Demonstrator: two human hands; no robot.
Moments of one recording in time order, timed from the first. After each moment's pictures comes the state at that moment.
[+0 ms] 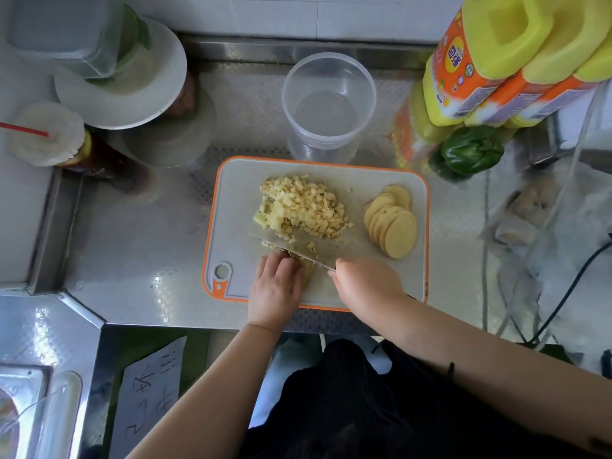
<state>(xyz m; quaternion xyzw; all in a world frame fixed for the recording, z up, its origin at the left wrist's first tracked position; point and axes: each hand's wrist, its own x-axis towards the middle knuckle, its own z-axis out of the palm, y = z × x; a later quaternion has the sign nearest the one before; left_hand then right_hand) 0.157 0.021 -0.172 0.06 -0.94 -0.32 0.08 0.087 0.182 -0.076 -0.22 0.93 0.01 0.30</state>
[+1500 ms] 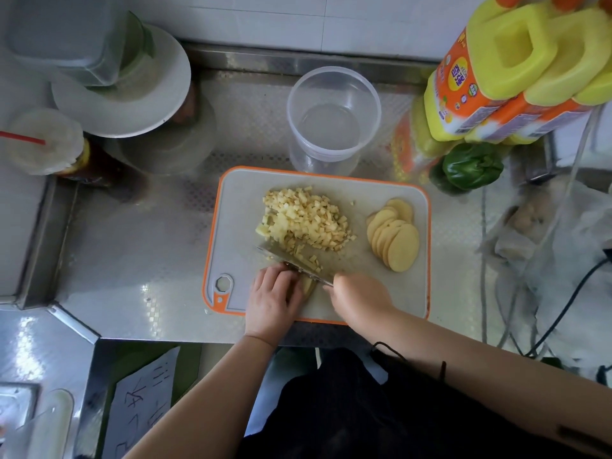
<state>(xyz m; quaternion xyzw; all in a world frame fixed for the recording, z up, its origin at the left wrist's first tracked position) 0.156 0.007 -0.185 0.03 -0.94 -0.32 0.10 0.082 0.165 -0.098 -0.16 0.92 -0.04 0.37</state>
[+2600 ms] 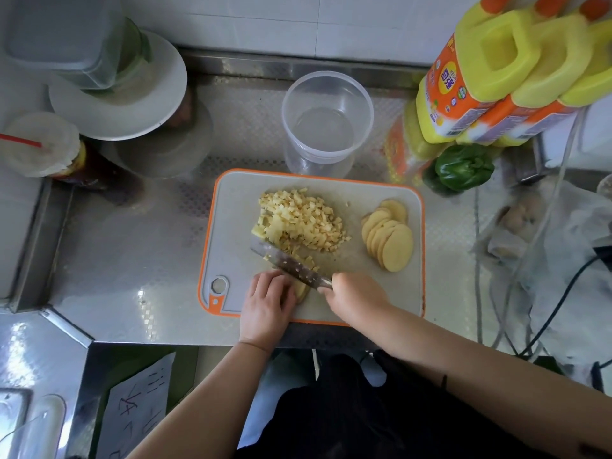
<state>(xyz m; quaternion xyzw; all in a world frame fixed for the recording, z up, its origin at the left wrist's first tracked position) 0.164 0.007 -0.189 0.03 -0.94 -0.31 0.12 0.081 0.169 -0.097 -0.13 0.91 -0.08 0.40</state>
